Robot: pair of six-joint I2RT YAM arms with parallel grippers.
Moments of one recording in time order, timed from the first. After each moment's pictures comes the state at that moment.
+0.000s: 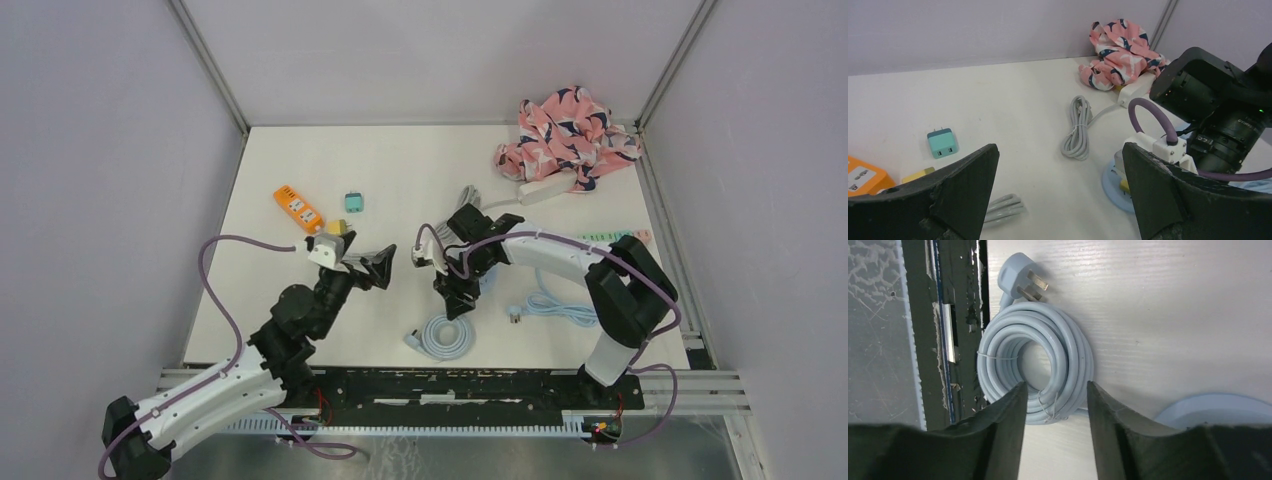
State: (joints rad) left arm -0.88 0.53 0.30 0.37 -0.46 -0.09; right arm 0.75 1.72 1.11 -0.67 -0.72 -0.57
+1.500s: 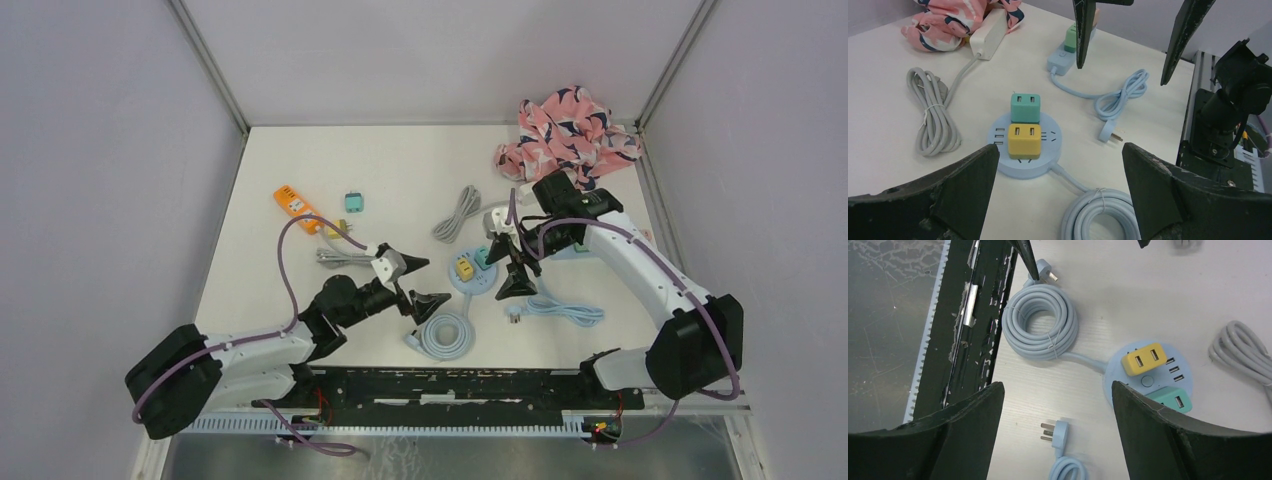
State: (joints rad) left arm -0.88 1.03 0.21 0.88 0.19 -0.12; right arm 0.38 1.35 1.15 -1.10 -1.01 -1.15
